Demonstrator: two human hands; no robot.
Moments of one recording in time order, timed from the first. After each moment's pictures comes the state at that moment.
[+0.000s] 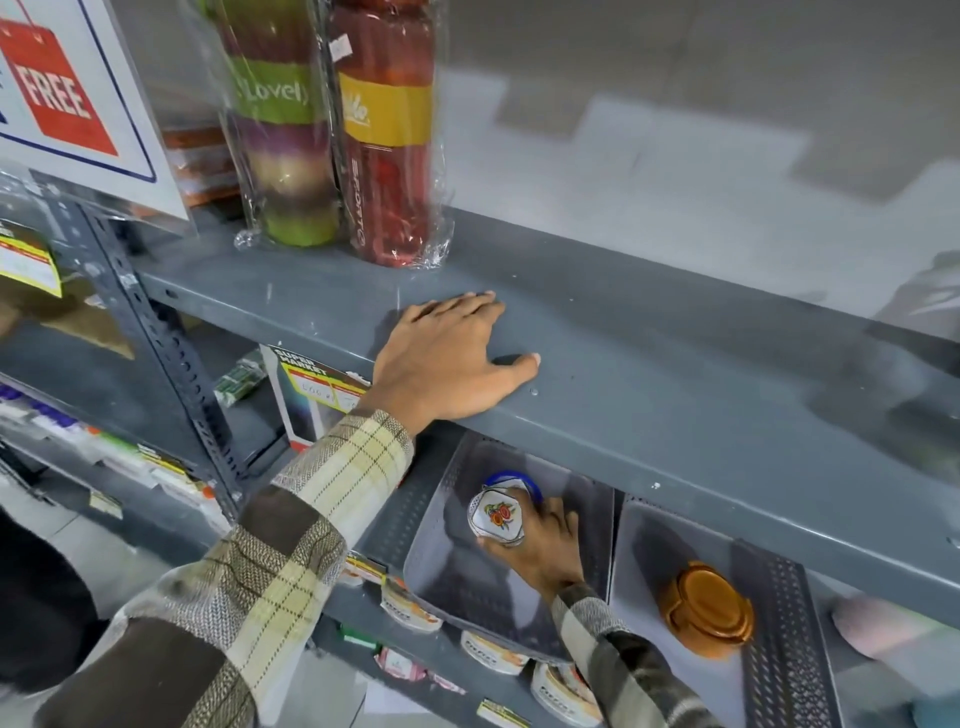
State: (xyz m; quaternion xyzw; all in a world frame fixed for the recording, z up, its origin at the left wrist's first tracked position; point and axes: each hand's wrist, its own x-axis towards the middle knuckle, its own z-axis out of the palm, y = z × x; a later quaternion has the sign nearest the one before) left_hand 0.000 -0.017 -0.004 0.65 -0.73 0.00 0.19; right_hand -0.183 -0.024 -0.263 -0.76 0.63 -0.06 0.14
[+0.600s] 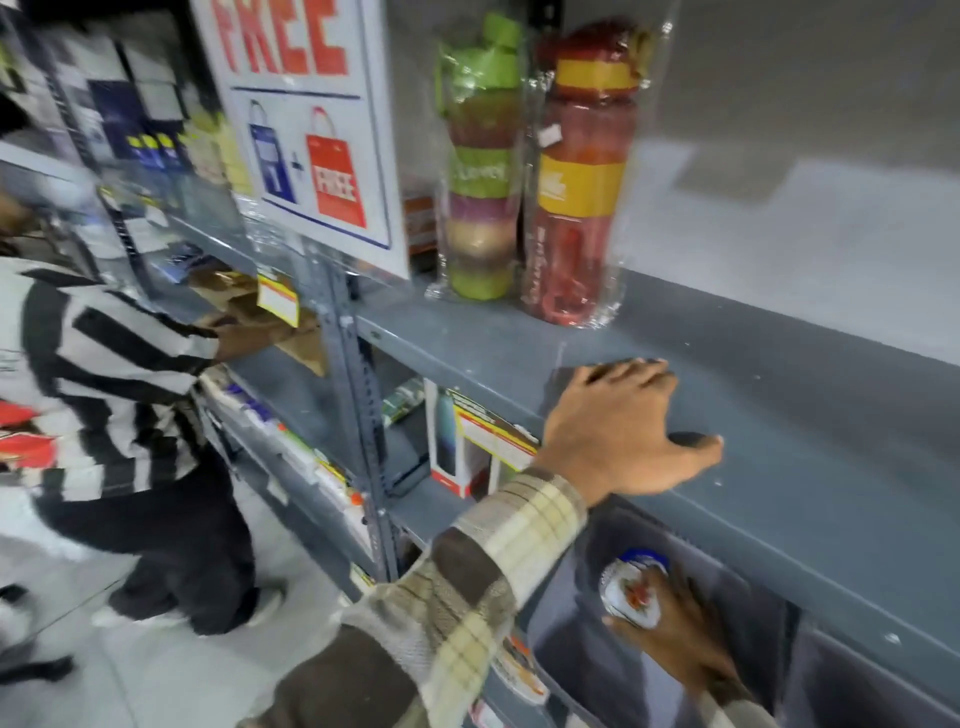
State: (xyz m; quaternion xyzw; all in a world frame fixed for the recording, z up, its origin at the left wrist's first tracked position) left_hand -0.005 -0.015 -0.005 0.65 -0.73 0.01 0.21; right_hand -0.188 -0.057 -0.288 -0.79 0.60 -0.05 0.16
